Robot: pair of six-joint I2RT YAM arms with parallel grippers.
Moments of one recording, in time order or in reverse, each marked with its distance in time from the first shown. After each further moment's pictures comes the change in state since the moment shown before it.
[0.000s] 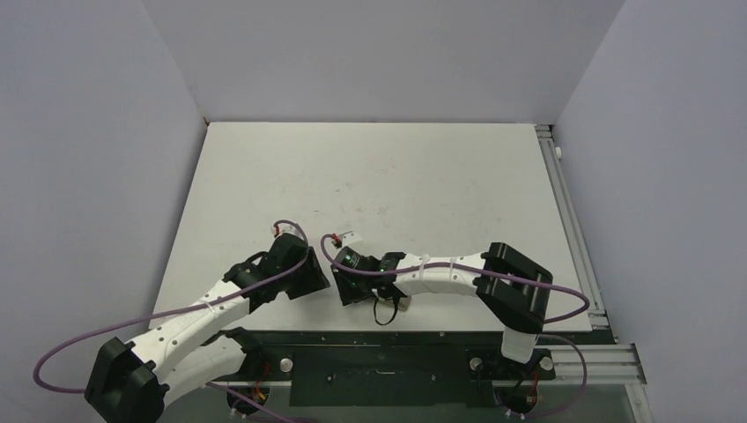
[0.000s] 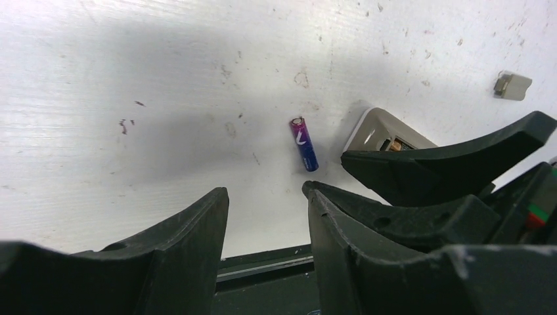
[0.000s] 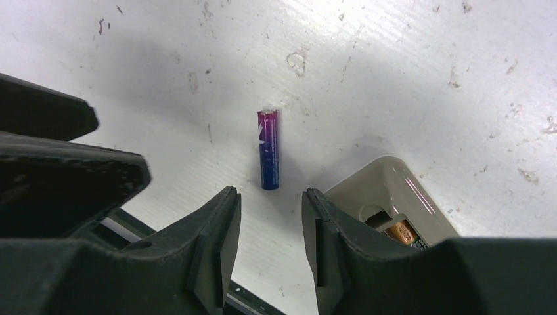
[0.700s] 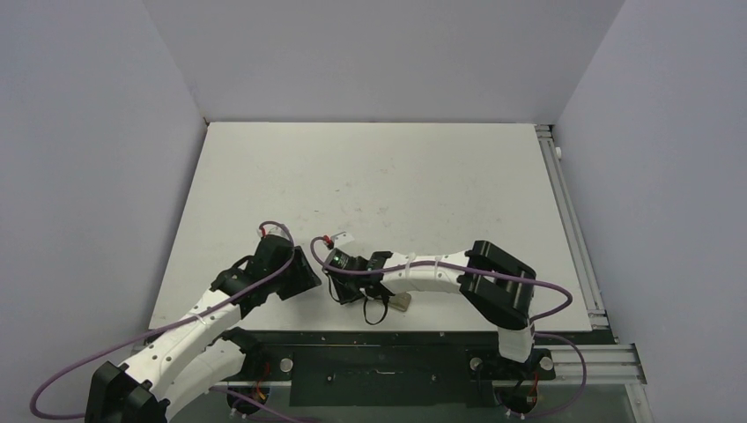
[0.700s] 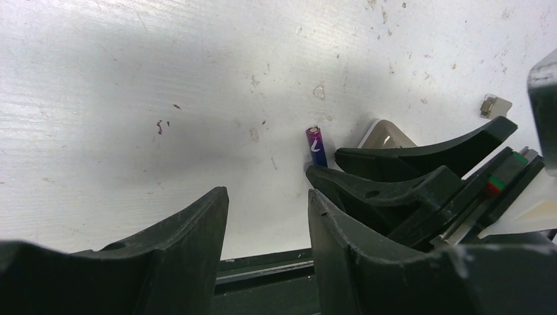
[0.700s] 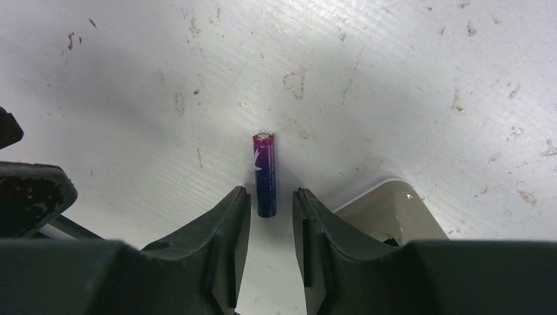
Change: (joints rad) left arm 0.123 -0.124 -0.046 -0.032 0.037 0.024; right arm 0.013 0.101 0.103 -0.067 0.055 -0.022
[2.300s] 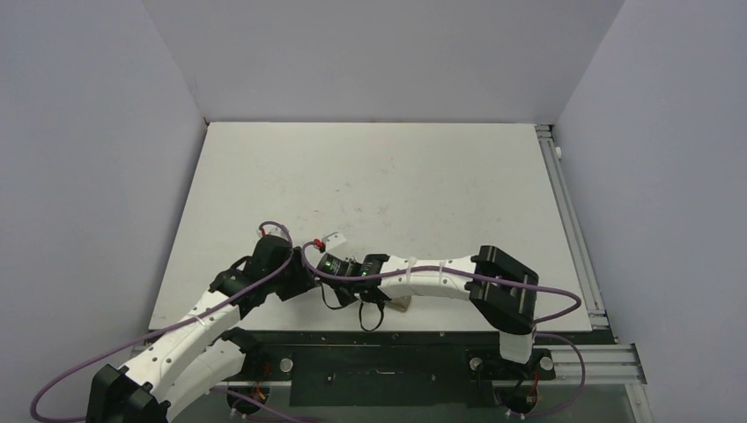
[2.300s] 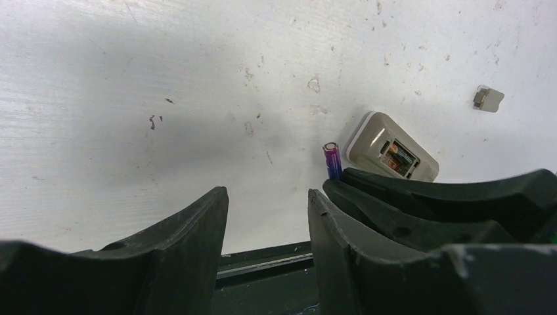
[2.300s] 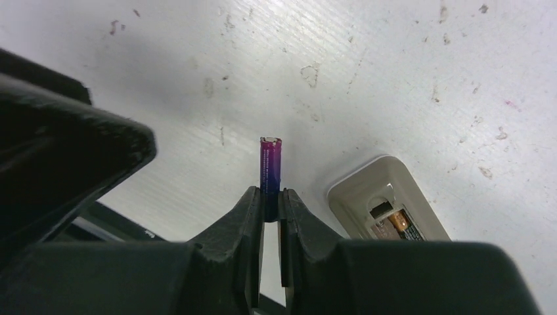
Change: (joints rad) left arm 0.019 -0.015 -0.009 0.002 0.039 0.008; right arm 0.068 -0.003 0.084 -0.124 0.106 -0.036
